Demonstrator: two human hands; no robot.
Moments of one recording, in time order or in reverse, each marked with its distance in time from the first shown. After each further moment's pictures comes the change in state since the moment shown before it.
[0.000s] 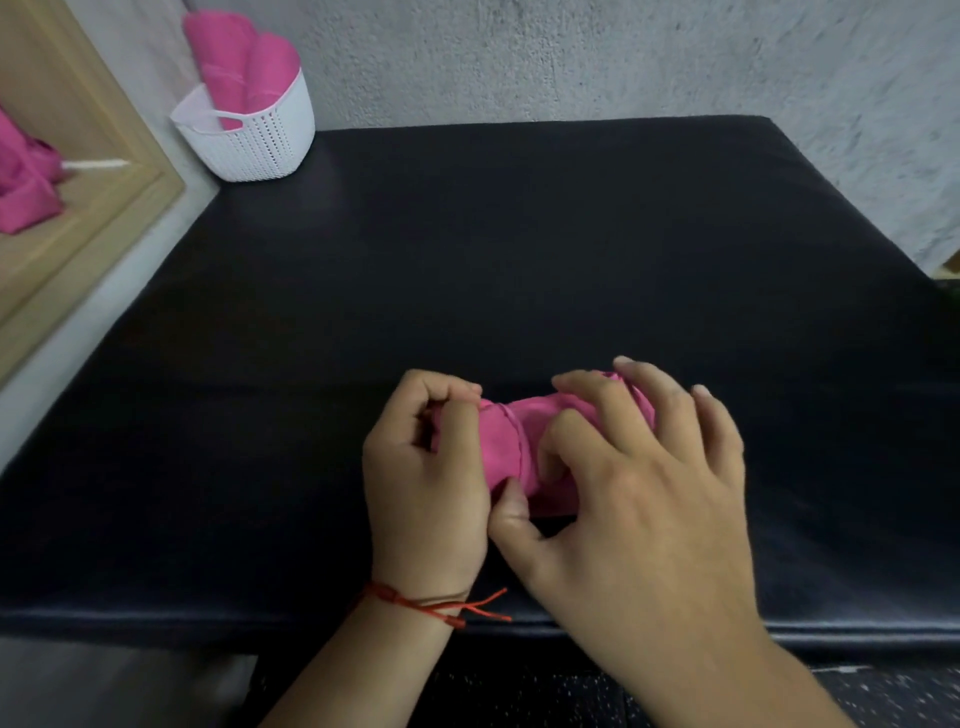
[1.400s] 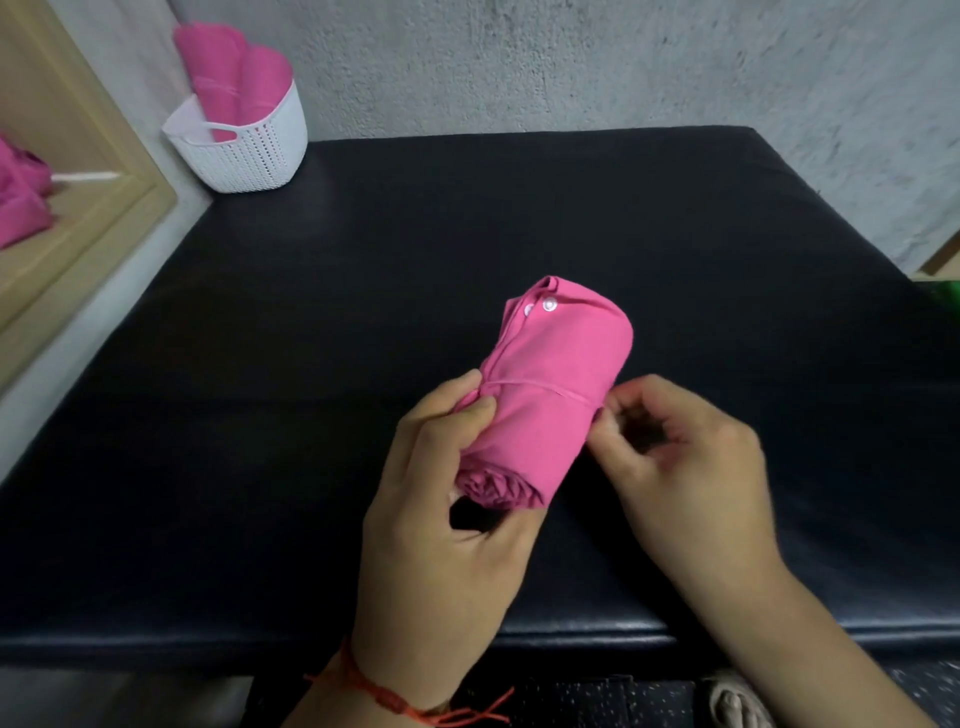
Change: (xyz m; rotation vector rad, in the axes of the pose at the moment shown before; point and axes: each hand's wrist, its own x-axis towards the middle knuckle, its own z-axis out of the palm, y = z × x) left_hand -0.021 -0.013 -0.025 0.184 -0.164 0.465; right_hand 0.025 0.049 0.030 0.490 0.182 0.254
